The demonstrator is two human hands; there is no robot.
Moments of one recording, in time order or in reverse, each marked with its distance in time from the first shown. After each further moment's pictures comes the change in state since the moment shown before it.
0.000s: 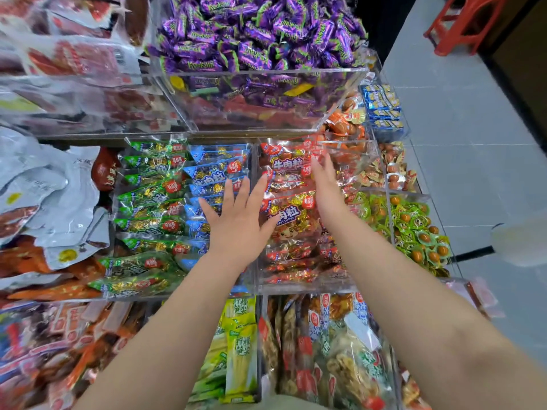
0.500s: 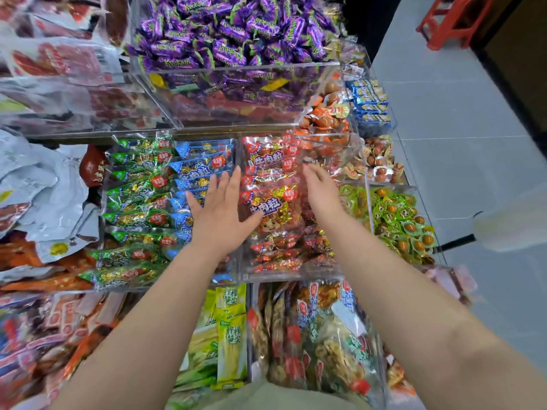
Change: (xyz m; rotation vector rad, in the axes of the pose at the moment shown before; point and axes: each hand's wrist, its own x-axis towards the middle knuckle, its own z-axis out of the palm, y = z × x) left_hand -0.003 -0.001 -0.003 -0.089 -0.006 -0.042; right_hand -0.012 0.014 -0.026 -0.062 0.086 -0.020
